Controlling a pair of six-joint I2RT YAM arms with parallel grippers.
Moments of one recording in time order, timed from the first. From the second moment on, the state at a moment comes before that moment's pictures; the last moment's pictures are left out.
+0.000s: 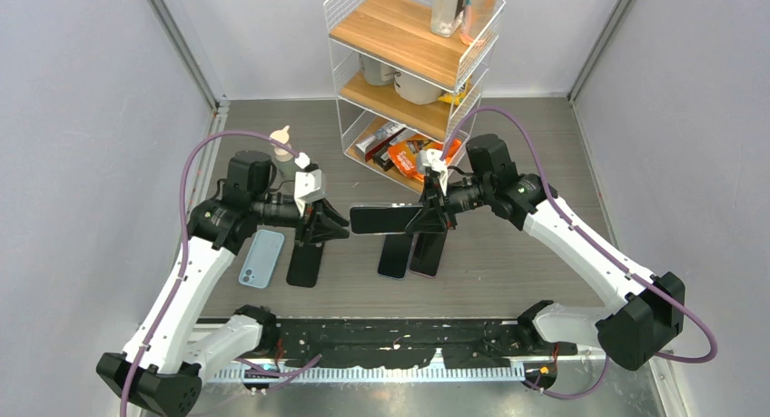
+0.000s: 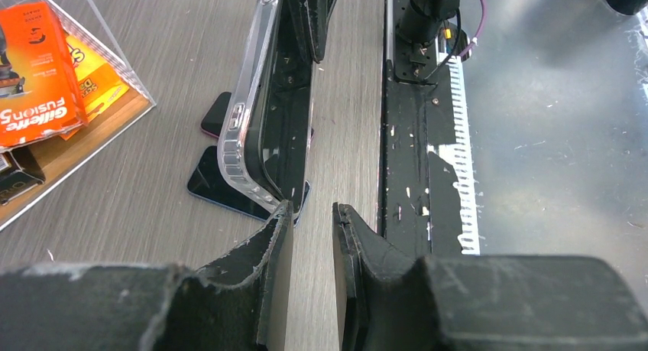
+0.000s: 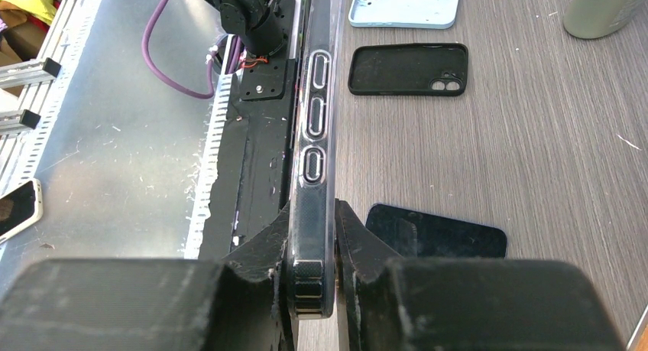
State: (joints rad) left arm -0.34 0.96 1.10 -0.80 1.08 0.50; right arm 0.55 1.22 1.09 -0.48 -1.05 -0.31
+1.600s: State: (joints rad) left arm -0.33 1.02 1.13 -0.84 1.10 0.50; right arm 0.55 1.21 1.09 -0.49 -1.01 -0.31
